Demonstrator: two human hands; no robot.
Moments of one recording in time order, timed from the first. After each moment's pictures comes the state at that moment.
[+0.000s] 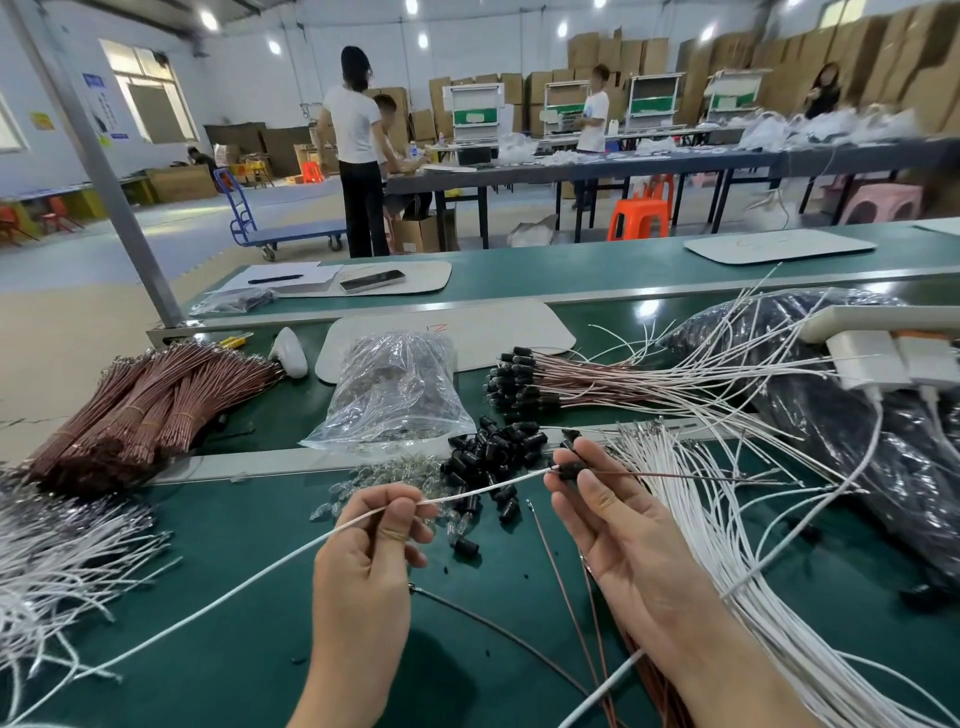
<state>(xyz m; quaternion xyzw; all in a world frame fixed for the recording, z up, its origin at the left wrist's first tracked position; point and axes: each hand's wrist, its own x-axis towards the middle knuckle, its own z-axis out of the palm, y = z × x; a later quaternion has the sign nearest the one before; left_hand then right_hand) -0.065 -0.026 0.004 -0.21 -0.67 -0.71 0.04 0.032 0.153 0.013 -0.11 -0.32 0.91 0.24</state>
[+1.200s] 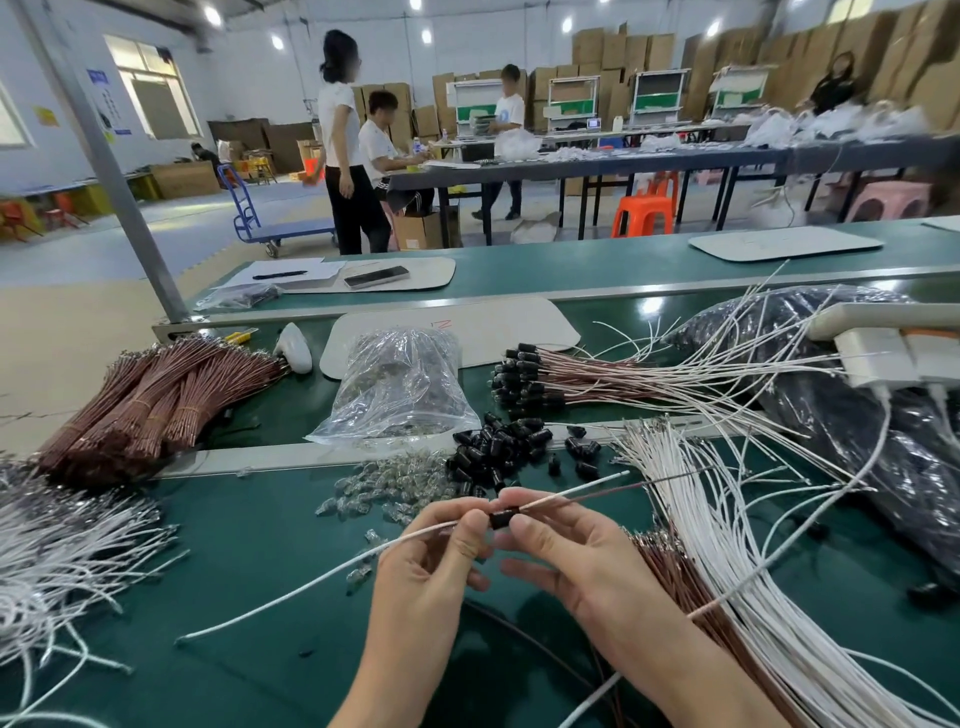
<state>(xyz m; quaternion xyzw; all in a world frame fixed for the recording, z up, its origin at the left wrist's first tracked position) -0.045 -0.012 -0.002 -0.23 -0.64 -0.72 -0.09 0.024 0.123 0.003 -0.11 -0.52 0.84 0.14</state>
